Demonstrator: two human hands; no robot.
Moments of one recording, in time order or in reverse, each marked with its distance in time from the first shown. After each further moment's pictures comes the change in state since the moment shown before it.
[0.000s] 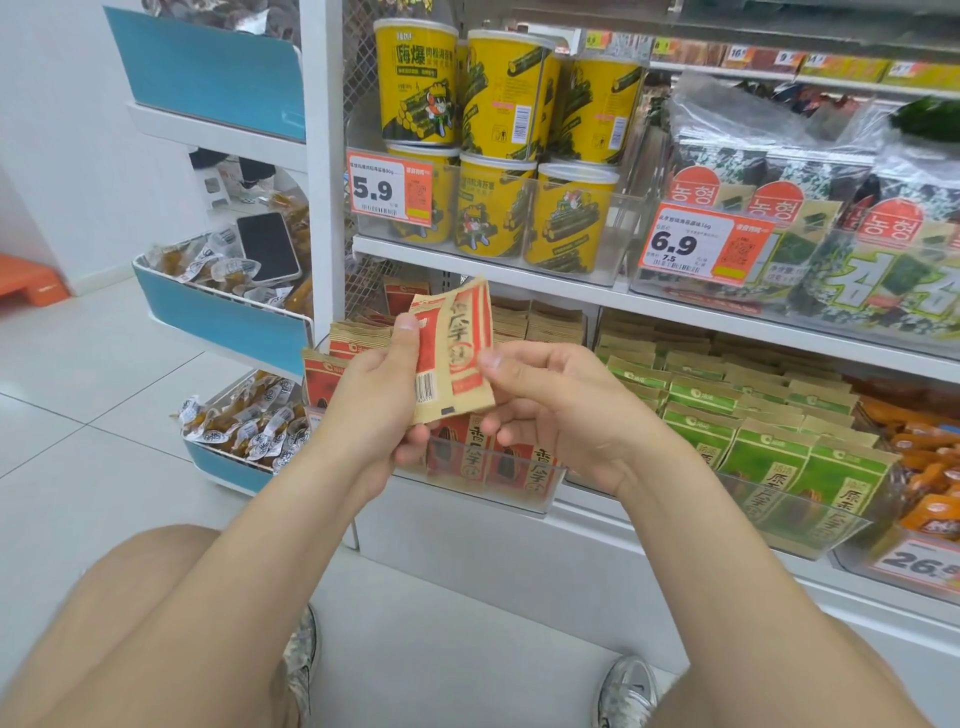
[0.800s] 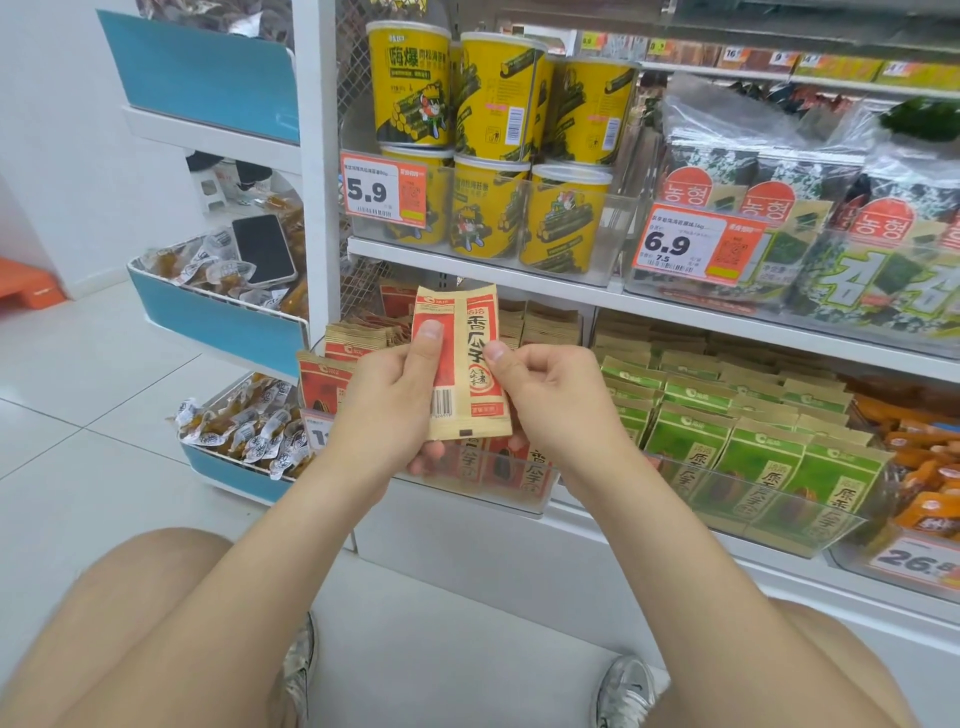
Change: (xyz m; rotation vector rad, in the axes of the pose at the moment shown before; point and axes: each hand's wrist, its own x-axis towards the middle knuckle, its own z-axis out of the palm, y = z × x) left_hand -0.009 -0.002 0.009 0.271 -0.050 0.214; right_hand 0.004 0.012 0.015 -0.350 0.396 -0.106
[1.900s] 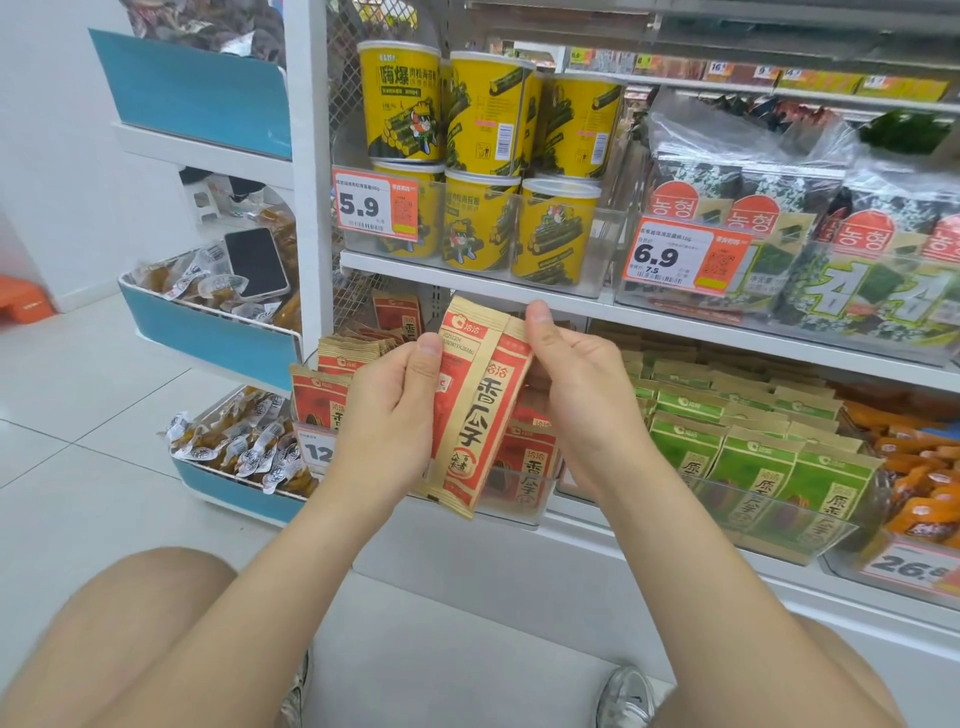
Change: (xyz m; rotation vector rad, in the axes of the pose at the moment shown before) left_hand -0.004 0.001 0.007 0.053 0.091 0.232; right_hand 0.001 -0.011 -0.013 0.328 0.013 -0.093
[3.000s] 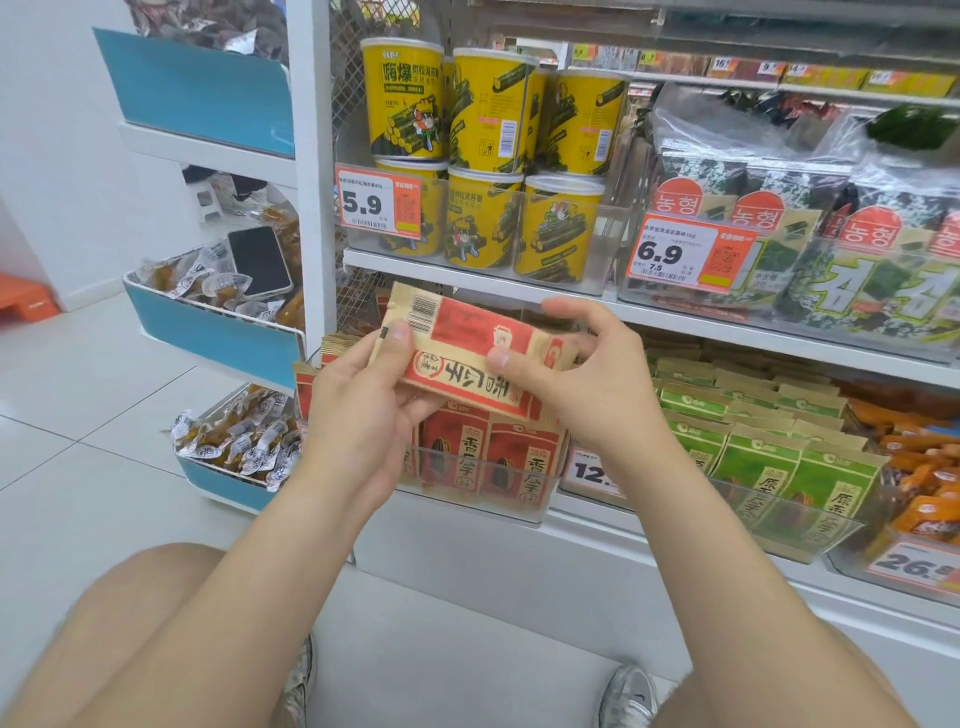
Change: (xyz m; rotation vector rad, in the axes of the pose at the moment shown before) left_hand 0.013 -0.003 -0.008 -0.718 0.083 -0.264; right_hand 0.007 -0.002 -0.019 -0.391 0.123 -0.037
